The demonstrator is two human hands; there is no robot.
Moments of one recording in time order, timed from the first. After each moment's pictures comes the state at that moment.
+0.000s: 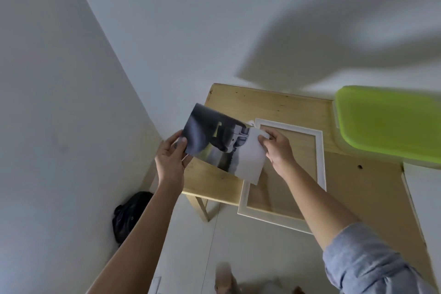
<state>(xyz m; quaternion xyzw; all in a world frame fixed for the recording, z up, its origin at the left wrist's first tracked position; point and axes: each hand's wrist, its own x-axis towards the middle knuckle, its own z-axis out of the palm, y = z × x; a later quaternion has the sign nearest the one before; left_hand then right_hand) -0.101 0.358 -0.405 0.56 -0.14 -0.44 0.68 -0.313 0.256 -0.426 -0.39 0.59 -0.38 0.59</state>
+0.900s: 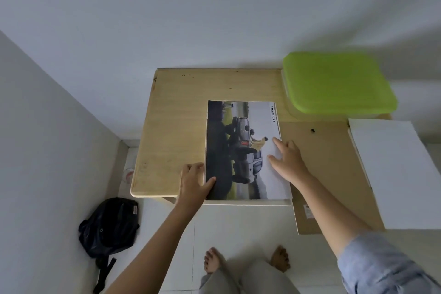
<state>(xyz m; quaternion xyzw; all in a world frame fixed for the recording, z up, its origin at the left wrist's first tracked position) -0.199 0.362 -0.493 0.72 -0.55 -0.35 0.24 -0.448 0.306 -0.469 -0.60 0.72 -0.11 0.32</state>
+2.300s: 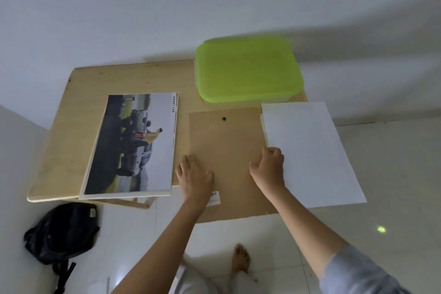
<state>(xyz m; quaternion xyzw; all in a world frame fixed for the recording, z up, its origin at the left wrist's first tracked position) -0.471 0.377 -0.479 0.78 -0.55 -0.28 0.11 -0.639 0.366 -0.484 -0.53 0.80 -0.15 0.24</state>
